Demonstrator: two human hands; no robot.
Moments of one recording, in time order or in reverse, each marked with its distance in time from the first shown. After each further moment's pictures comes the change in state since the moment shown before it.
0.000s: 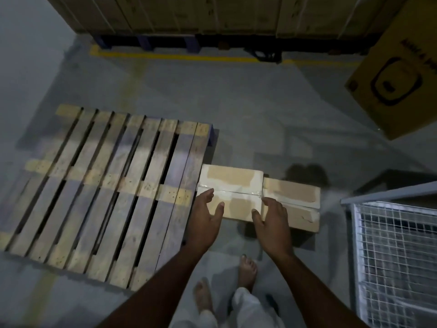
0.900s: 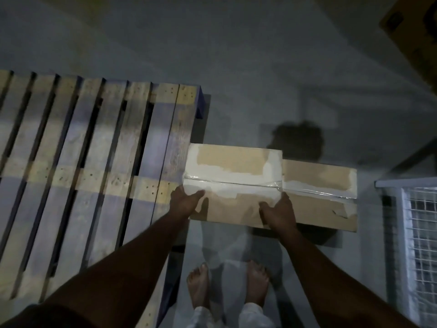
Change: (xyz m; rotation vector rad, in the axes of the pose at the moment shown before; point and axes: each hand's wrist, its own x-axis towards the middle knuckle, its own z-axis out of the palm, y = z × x) left_hand 0.211 -0.214 0.091 -0.066 -0.145 -0.606; right_hand 0.171 0.167 0.199 0.150 -0.126 0.572
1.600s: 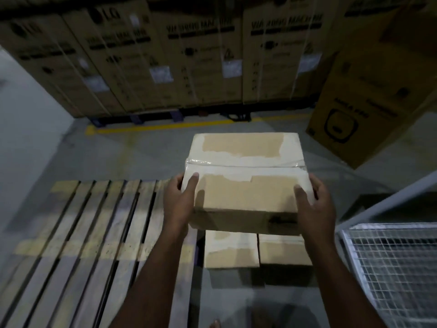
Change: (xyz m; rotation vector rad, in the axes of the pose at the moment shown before) left_hand -0.384 0.230 -0.164 -0.268 0.115 0.720; right_hand -0.347 -0.167 -0.279 0.550 0.496 -0.591
